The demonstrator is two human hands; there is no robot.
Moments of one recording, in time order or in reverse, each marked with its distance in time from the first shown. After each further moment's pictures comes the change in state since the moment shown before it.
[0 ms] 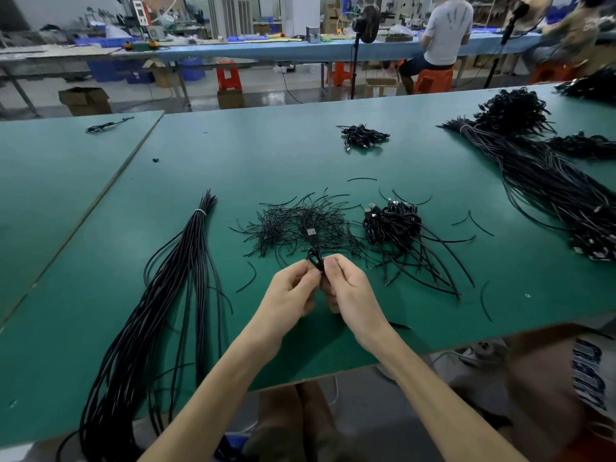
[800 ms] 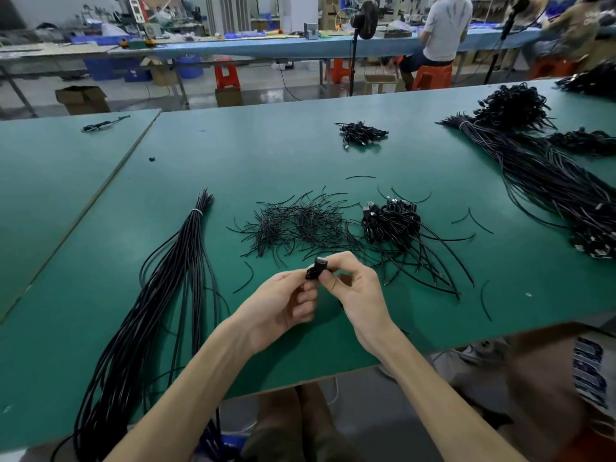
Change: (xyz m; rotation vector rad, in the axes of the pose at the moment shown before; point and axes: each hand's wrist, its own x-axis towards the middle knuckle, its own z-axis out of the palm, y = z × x) left_hand 0.010 0.002 -0.014 -0.467 -0.242 -0.393; right_hand -0.001 0.004 -0.008 0.052 0.059 -0.134
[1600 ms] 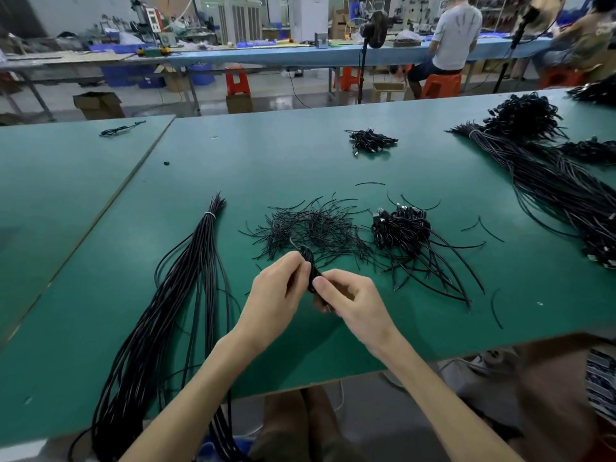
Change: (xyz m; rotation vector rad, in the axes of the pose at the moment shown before) left_hand -0.011 0.000 -0.017 1.018 0.407 0.768; right_hand -0.005 0.000 0.006 -0.057 -0.210 -0.005
